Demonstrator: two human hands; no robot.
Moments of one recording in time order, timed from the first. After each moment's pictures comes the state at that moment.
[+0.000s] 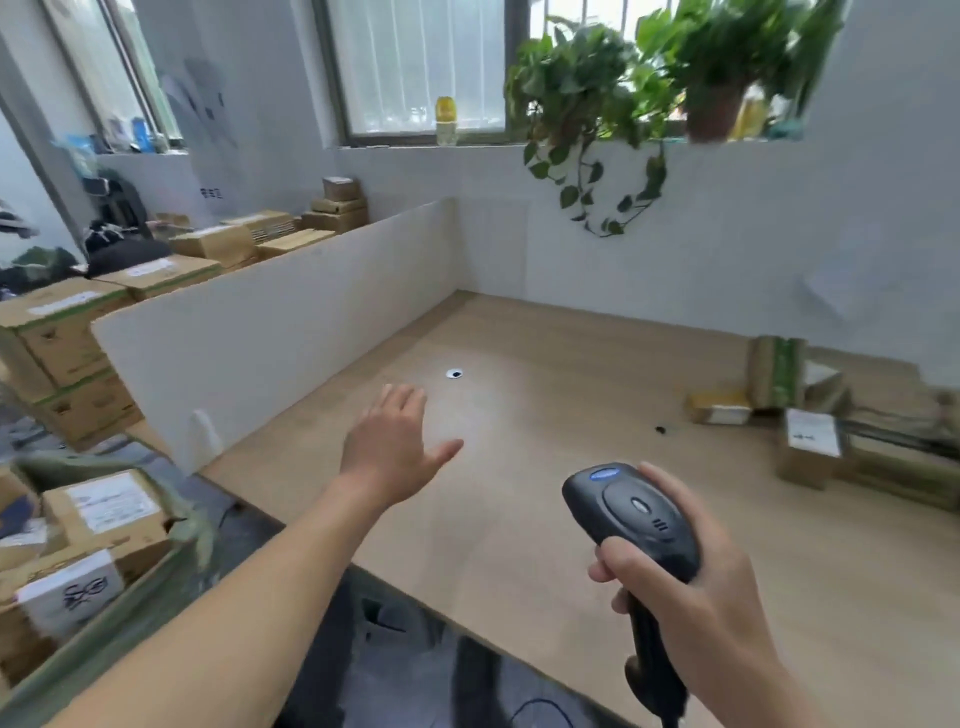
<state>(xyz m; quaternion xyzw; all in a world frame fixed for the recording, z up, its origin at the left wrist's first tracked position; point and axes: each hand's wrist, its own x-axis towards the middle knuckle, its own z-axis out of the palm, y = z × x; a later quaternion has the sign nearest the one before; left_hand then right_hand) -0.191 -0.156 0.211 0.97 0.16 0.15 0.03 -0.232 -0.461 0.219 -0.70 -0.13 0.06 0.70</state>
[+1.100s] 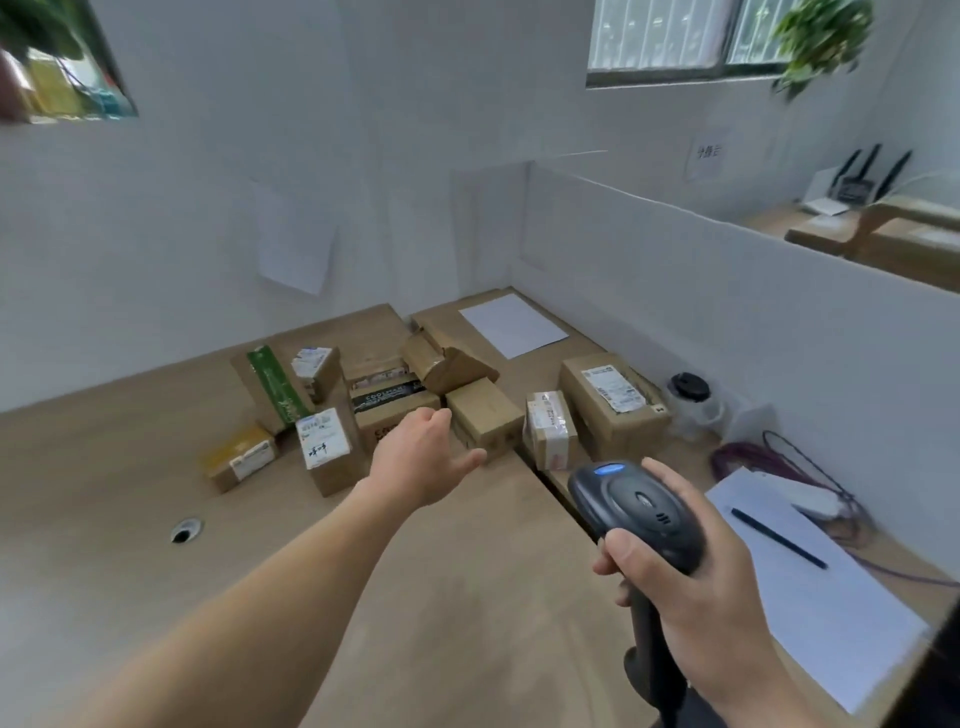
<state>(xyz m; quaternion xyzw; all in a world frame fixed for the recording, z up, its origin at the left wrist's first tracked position) 0.102 -0.726 0.160 0.94 -0.33 -0.02 0.12 -0.164 -0.829 0.192 -0.64 0.25 -0.29 0.67</state>
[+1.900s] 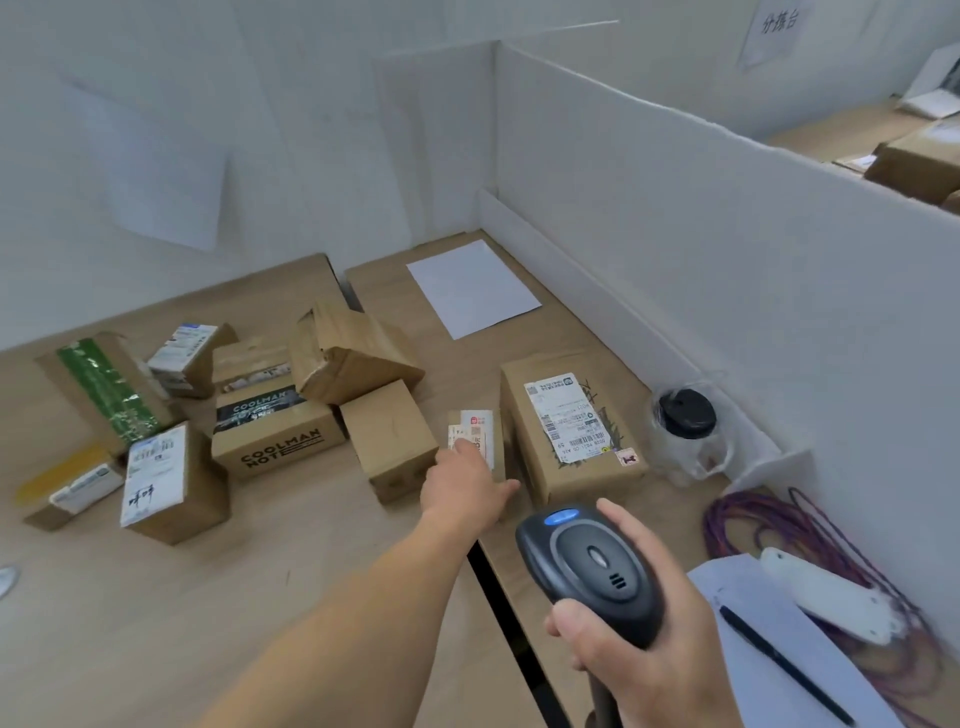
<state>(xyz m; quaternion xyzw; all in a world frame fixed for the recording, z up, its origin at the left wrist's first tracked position) 0.162 -1.028 -0.002 0.97 -0.13 -0.18 0.11 -0.070 -1.069 0.094 -0.66 0.26 -0.19 0.68</state>
